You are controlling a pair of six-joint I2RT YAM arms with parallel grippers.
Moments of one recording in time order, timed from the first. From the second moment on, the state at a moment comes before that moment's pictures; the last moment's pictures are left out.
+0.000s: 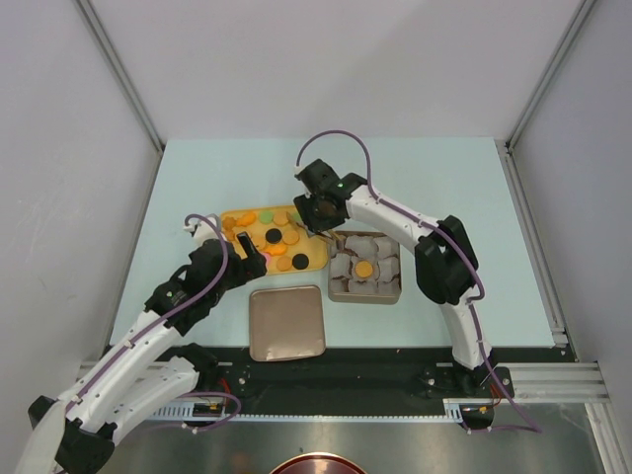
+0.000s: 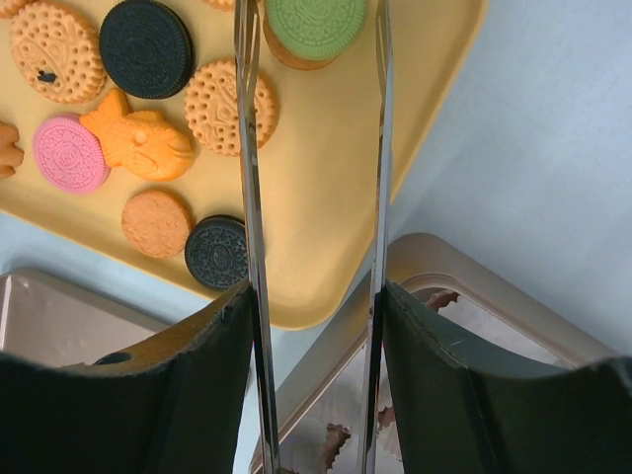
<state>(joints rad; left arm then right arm) -0.57 0.74 0.68 -0.60 -0.36 -0.74 0.75 2.13 1.89 -0.77 0.03 0.26</state>
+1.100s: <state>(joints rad) -0.57 0.75 0.67 -0.60 -0.36 -0.76 0.72 1.72 1.66 -0.77 0.11 0.26</state>
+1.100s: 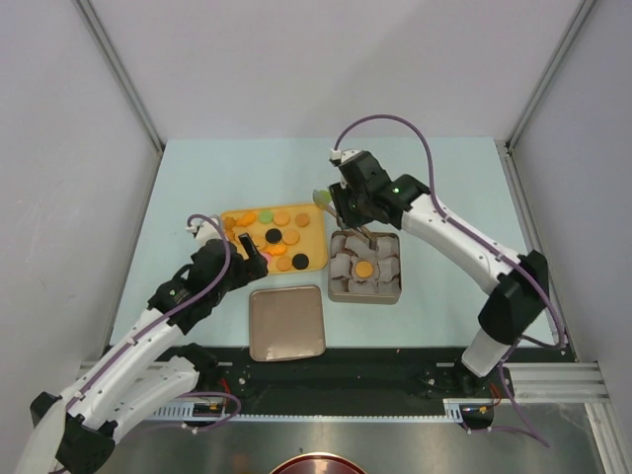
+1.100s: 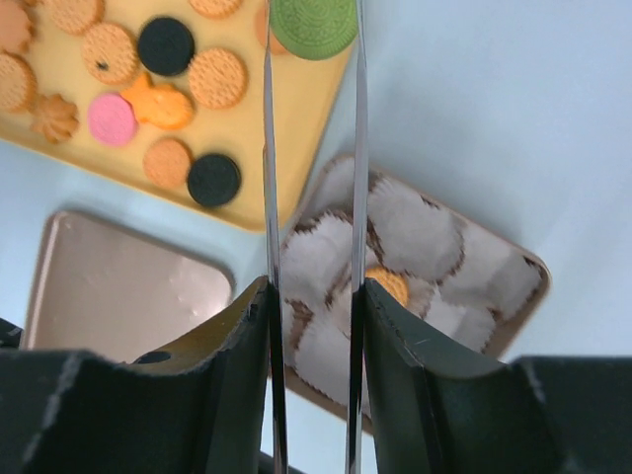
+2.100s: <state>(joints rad) -0.57 0.85 0.66 -0.54 -0.27 -0.78 0.69 1.30 1.15 -0.81 0.17 0.34</state>
